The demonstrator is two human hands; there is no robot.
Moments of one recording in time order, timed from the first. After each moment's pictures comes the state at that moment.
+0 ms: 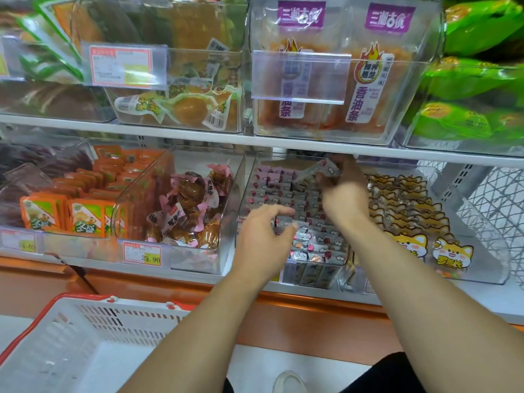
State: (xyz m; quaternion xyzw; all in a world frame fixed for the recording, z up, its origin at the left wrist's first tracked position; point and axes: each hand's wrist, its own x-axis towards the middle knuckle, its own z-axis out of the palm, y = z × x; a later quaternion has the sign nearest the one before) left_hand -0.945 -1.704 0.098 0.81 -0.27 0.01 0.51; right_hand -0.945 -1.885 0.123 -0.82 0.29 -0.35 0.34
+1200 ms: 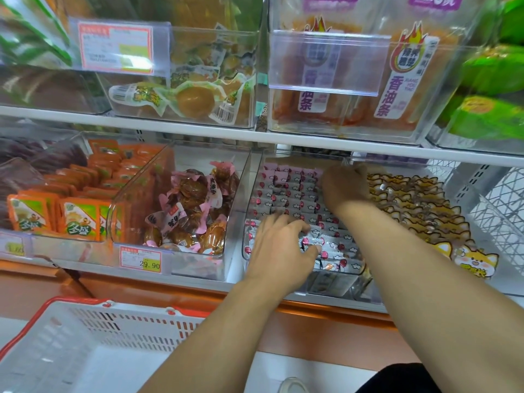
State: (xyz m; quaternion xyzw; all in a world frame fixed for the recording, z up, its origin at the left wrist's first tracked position) left_hand -0.931 -1.719 0.075 0.87 -0.35 0.04 0.33; right_hand -0.897 -1.903 0.115 -0.95 0.25 -0.11 -0.11
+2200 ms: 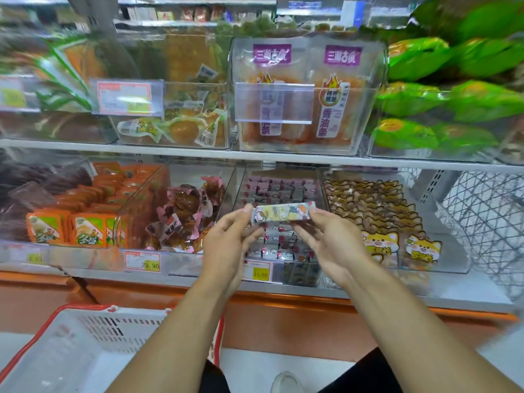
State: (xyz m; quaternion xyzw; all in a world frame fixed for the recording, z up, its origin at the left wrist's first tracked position) left_hand -0.955 -1.678 0.119 0.51 -0.04 -0.17 0.84; right_hand -1.038 -1.818 0.149 -0.41 0.29 -0.22 0.84
